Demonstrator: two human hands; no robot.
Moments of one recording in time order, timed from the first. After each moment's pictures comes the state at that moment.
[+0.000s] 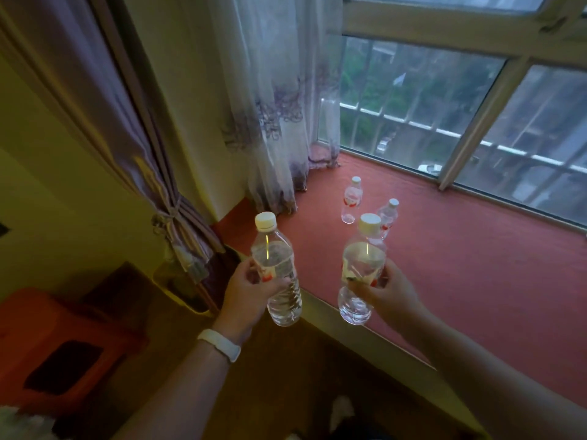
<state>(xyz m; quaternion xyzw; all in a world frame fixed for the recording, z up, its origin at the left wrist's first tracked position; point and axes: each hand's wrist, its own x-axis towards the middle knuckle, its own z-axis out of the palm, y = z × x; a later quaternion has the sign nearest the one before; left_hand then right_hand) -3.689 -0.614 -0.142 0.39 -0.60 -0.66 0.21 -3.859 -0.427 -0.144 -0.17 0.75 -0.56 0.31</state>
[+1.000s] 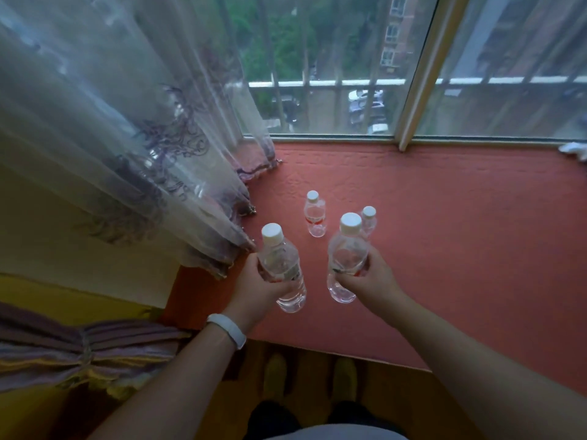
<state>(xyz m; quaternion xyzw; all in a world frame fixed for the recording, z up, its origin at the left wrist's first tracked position) -3.959 -0.760 -0.195 0.30 -0.75 -0.59 -0.03 -4.038 -0.549 -0.208 -0.02 0.77 -0.59 0.23</state>
